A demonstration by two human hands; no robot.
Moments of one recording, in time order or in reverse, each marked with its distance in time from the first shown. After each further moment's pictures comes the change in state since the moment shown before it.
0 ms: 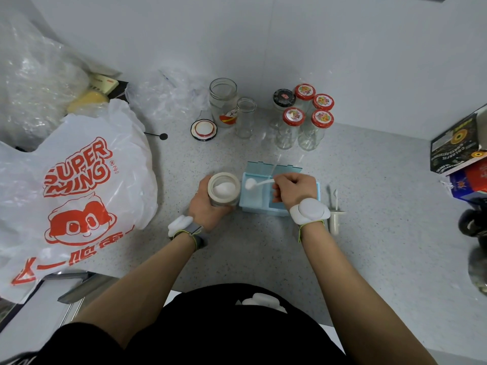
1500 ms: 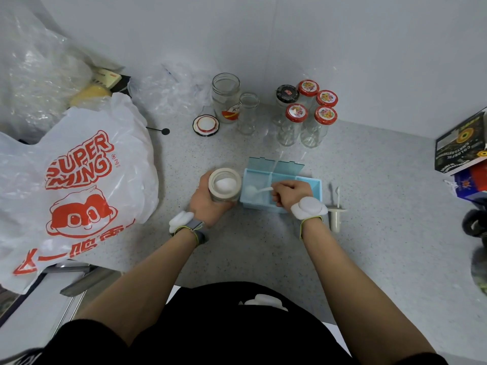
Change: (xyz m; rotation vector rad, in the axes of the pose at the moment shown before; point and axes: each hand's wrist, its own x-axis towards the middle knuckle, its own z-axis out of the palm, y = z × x) left_hand 0.002 -0.006 0.004 -0.007 0.025 0.004; right_hand 0.022 0.033 -0.003 -0.155 -0.110 0.063
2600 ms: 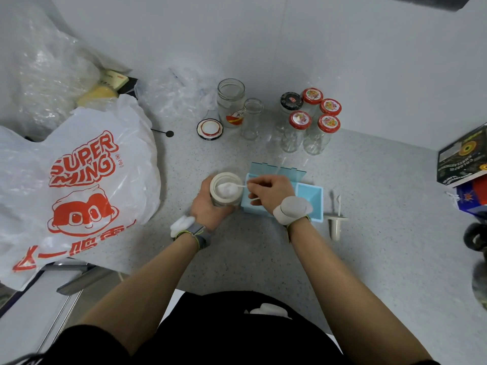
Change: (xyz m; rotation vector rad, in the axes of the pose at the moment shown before) left_hand -0.005 0.000 0.004 -0.040 0.037 -0.017; right_hand -0.026 -0.033 0.031 -0.021 -0.185 -0.175
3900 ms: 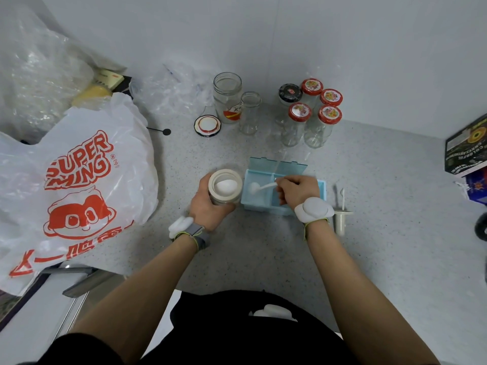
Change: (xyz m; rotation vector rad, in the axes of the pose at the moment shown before) left_hand -0.002 -0.001 0.002 -0.008 0.023 0.005; right_hand 0.014 0.027 -0.037 0.023 0.241 0.112
